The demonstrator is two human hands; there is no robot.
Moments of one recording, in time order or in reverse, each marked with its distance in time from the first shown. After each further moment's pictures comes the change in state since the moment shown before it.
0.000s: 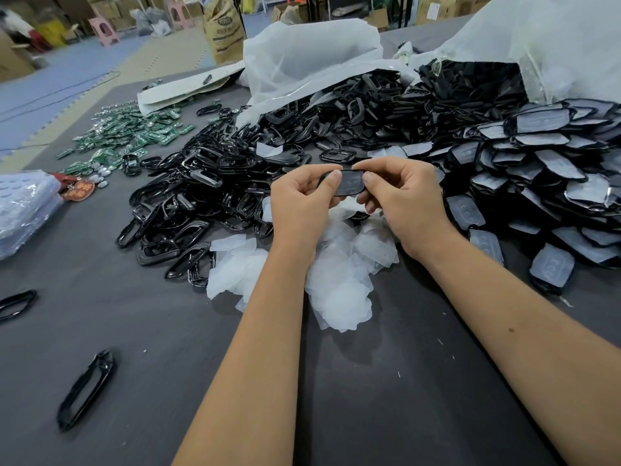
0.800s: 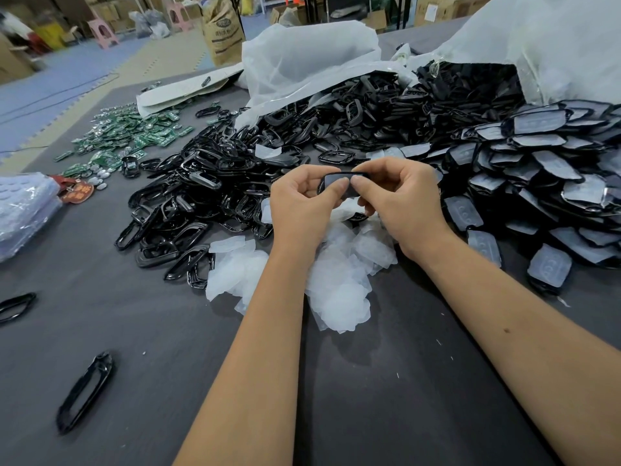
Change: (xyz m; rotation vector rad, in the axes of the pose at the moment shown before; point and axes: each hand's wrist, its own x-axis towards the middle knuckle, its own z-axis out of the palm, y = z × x) left_hand -0.002 0.002 0.001 0.023 -0.031 0.040; right_hand -0.001 0.002 0.001 -0.028 0.031 -0.025
